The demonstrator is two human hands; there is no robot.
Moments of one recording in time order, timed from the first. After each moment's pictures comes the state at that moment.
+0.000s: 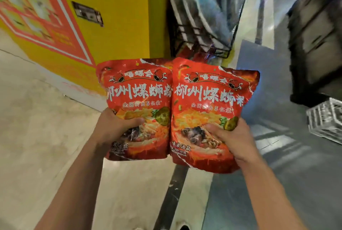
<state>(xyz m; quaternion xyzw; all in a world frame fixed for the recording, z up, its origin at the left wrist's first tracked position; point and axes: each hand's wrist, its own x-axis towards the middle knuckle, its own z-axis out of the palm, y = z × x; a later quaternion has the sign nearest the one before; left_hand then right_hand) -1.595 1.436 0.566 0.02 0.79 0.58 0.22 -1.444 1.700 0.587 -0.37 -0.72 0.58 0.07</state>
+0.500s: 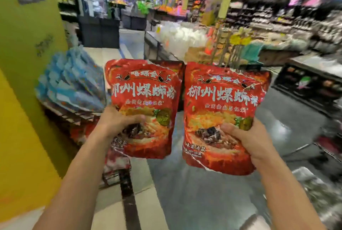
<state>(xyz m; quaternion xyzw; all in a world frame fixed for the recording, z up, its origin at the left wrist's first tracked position) -1.467 1.580 0.863 0.40 0.65 0.57 0.32 -1.133 1.659 0.884 -0.53 -0.59 0.43 0.43</state>
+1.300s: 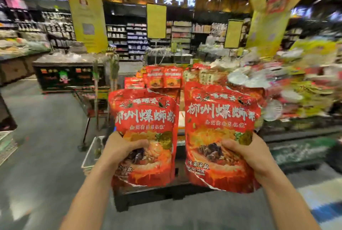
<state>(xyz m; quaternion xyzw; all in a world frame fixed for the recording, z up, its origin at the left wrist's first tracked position) -0.735 1.394 0.899 0.72 0.27 0.23 0.60 -0.582 1.093 0.903 -0.72 -0.19 0.07 0.67</state>
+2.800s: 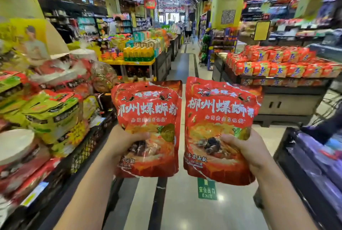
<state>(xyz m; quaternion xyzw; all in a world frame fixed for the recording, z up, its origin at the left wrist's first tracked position) 0.209 0.534 0.862 0.73 -0.20 -0.18 0.63 -0.028 0.294 0.850 -0.63 0.29 -0.32 0.65</state>
